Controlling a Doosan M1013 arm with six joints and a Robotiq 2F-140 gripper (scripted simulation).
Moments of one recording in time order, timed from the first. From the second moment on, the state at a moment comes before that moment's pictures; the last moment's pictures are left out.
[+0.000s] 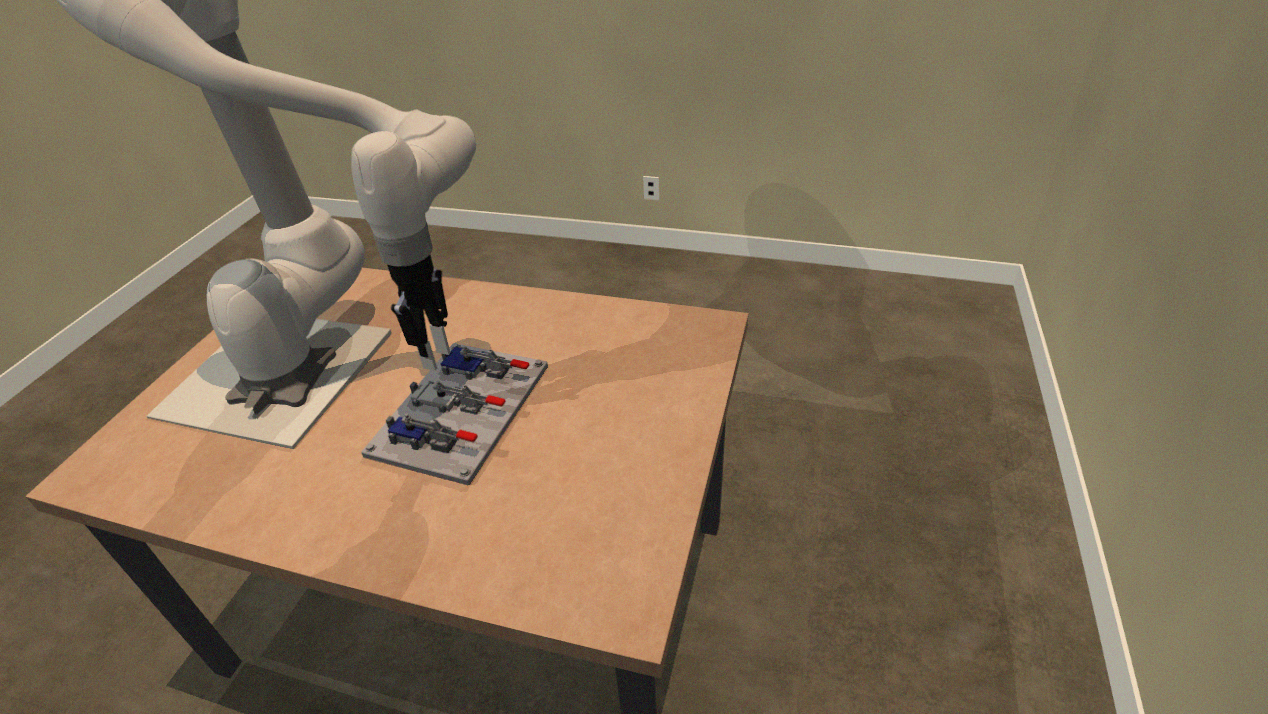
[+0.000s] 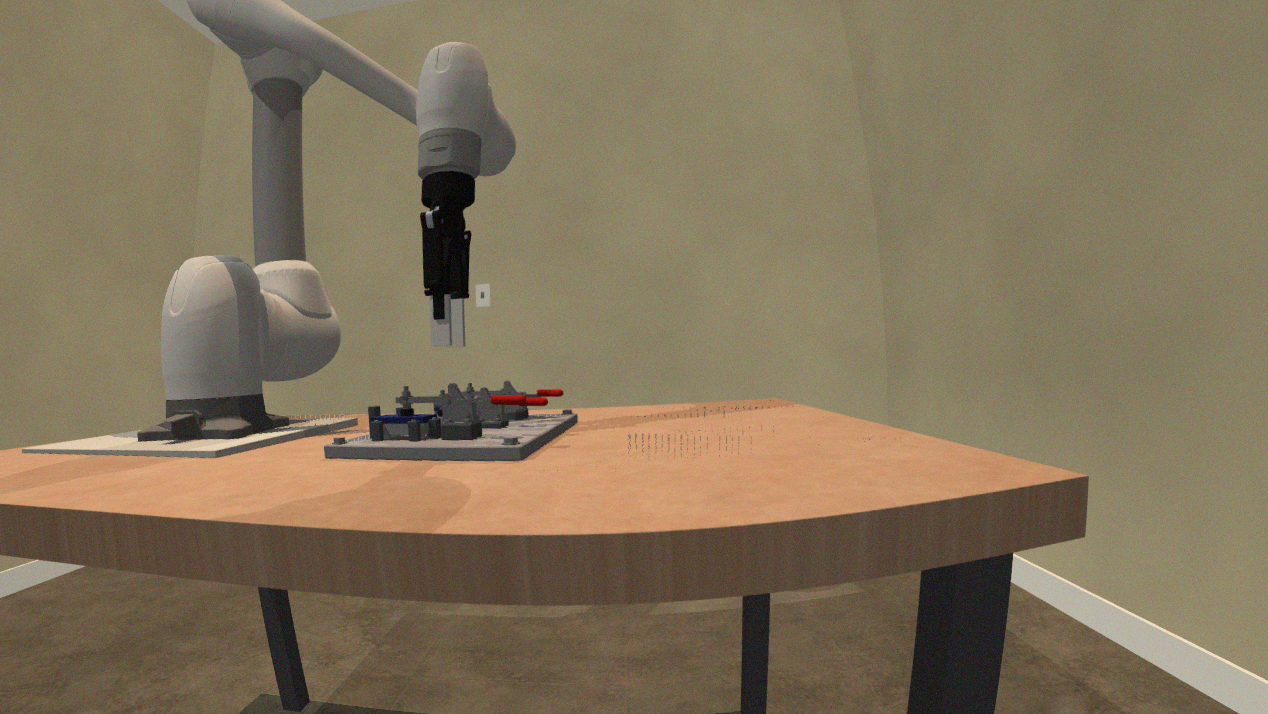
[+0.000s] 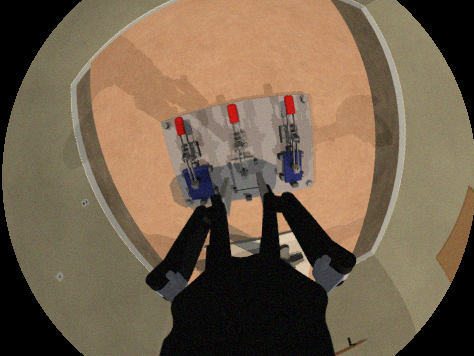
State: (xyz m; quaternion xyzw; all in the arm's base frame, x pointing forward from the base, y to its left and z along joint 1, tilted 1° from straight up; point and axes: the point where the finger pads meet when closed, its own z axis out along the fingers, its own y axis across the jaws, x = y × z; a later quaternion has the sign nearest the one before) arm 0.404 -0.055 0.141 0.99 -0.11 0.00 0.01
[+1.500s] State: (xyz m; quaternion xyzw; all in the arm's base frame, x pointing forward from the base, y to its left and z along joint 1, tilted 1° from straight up) arm 0.512 -0.080 0.110 0.99 -0.11 0.00 0.01
